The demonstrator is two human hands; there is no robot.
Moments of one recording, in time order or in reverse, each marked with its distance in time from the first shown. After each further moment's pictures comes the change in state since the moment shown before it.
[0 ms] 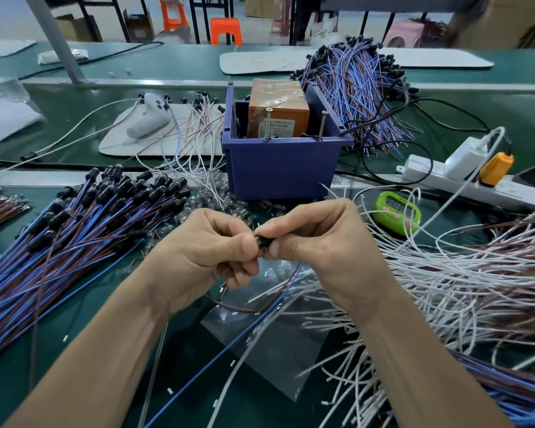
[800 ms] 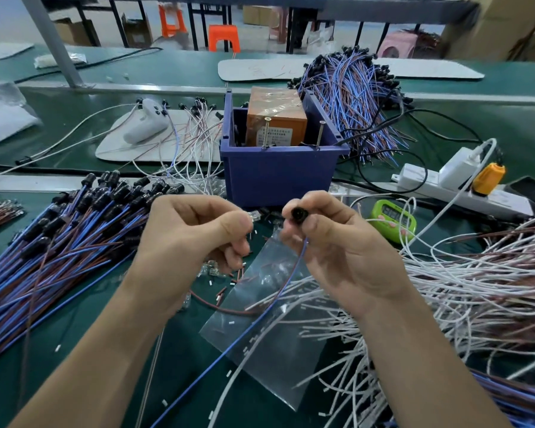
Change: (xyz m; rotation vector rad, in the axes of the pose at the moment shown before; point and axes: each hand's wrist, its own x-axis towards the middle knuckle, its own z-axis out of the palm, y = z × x) left_hand -0.002 0.012 0.012 0.122 0.355 0.323; right_hand 0.001 -0.003 -0.015 0.452 0.058 0.126
